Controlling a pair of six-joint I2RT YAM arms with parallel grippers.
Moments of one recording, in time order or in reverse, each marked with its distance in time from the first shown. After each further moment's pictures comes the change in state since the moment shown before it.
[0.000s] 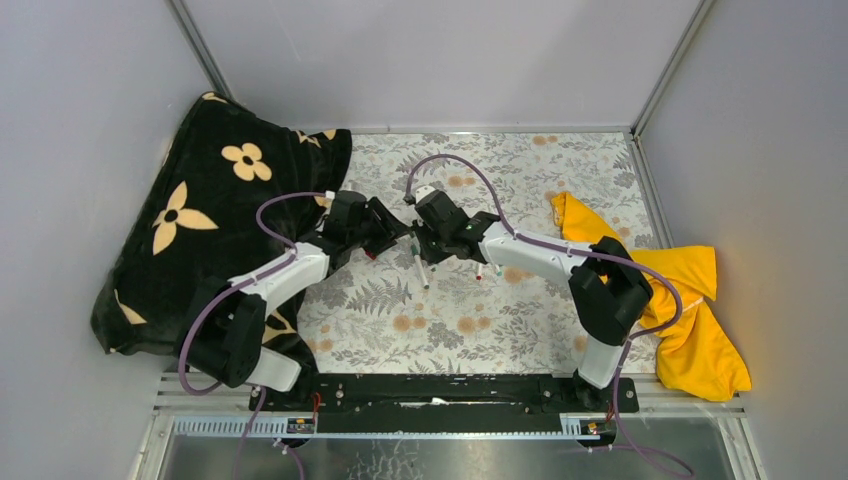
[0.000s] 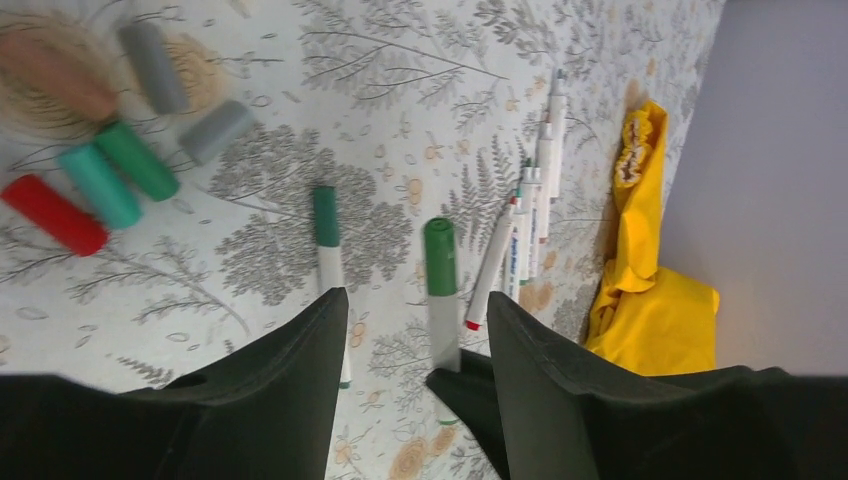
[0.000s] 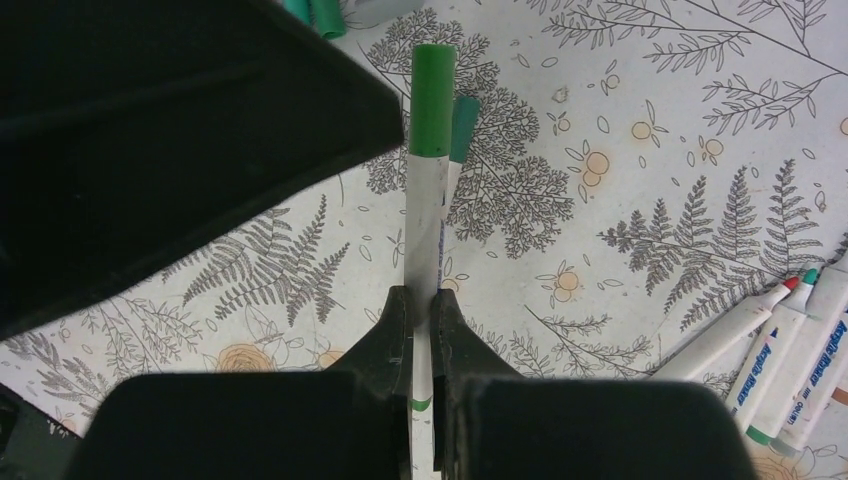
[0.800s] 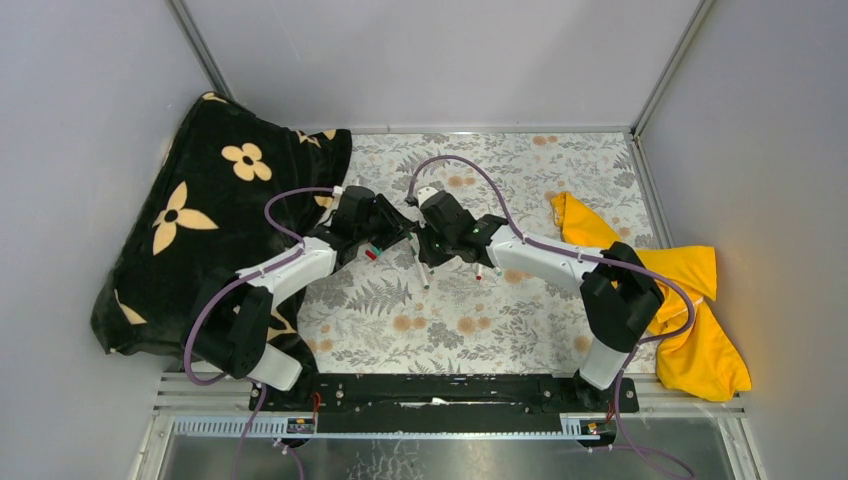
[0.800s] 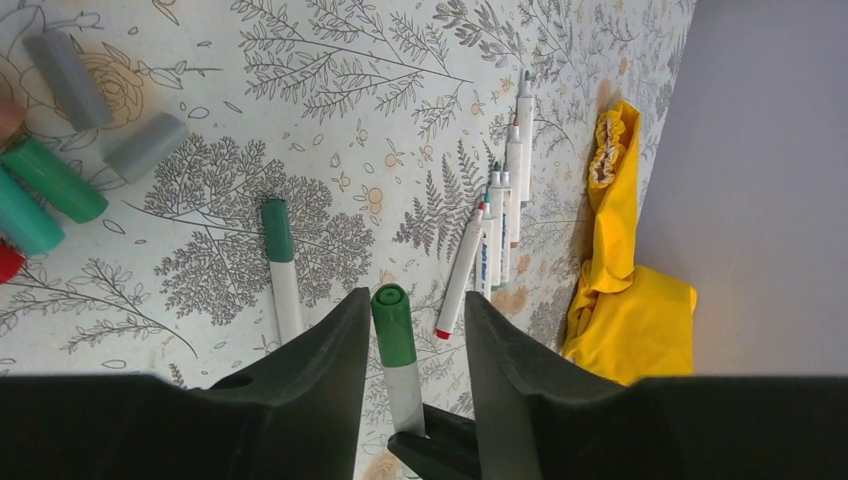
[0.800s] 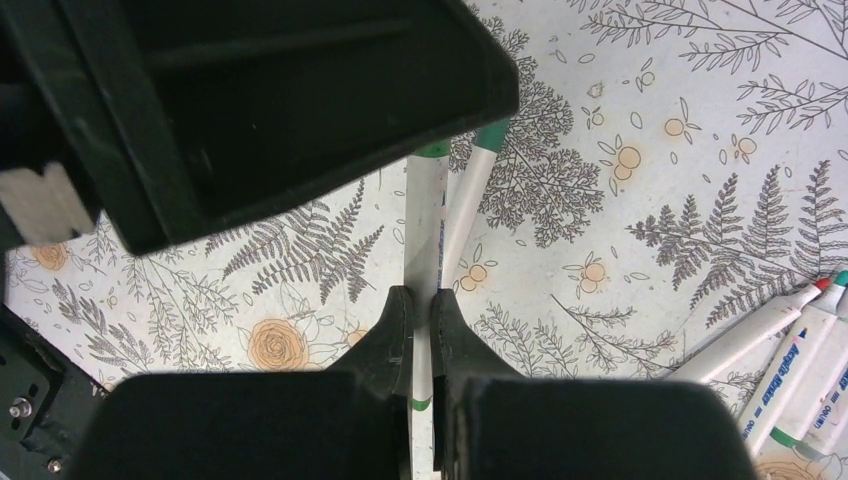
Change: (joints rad) left arm -0.045 0.059 0.063 0.032 -0.014 -0.033; right arm 0.002 -0.061 -0.042 0.031 -0.071 0.003
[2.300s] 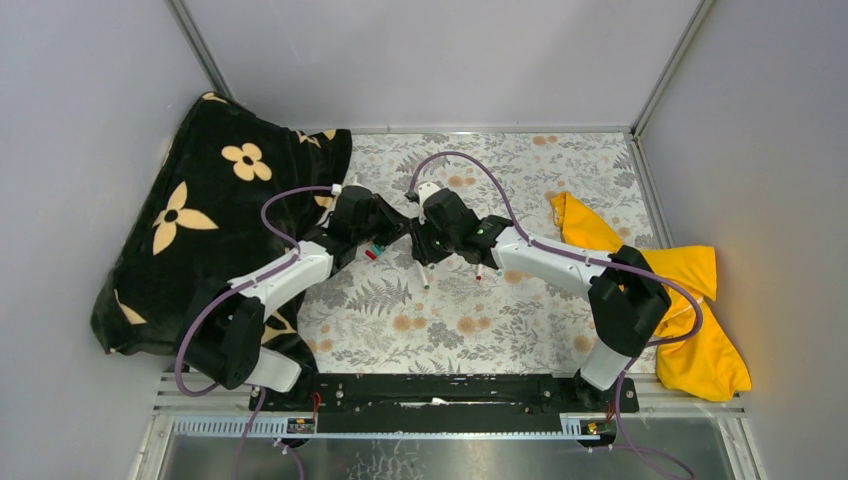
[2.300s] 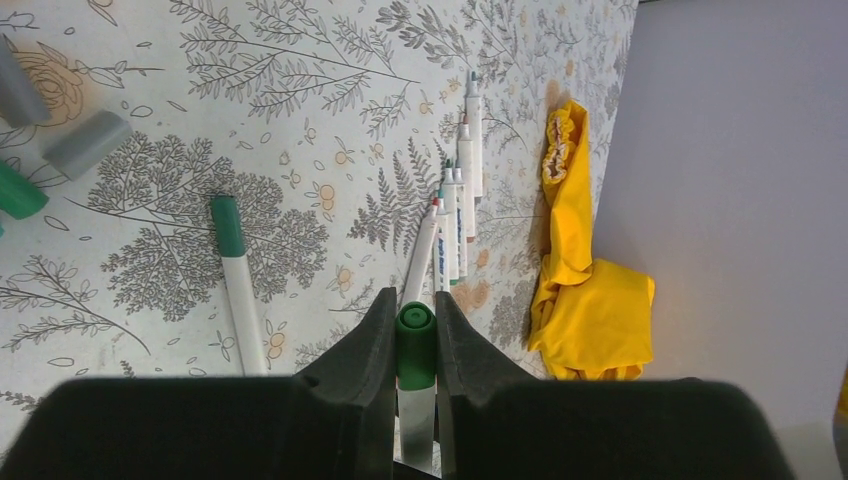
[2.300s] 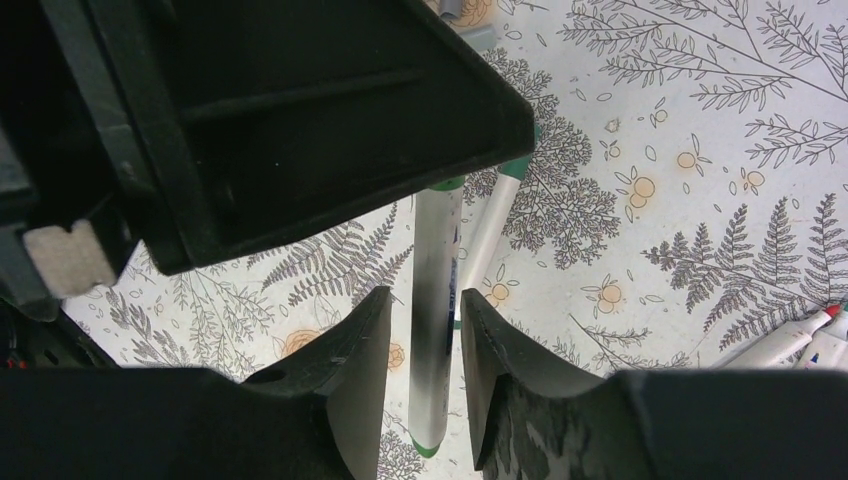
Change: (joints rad) left arm -0.017 -0.053 -0.013 0.033 0.007 -0.034; right arm 0.002 -0.037 -0.021 0.056 -0.031 0.015
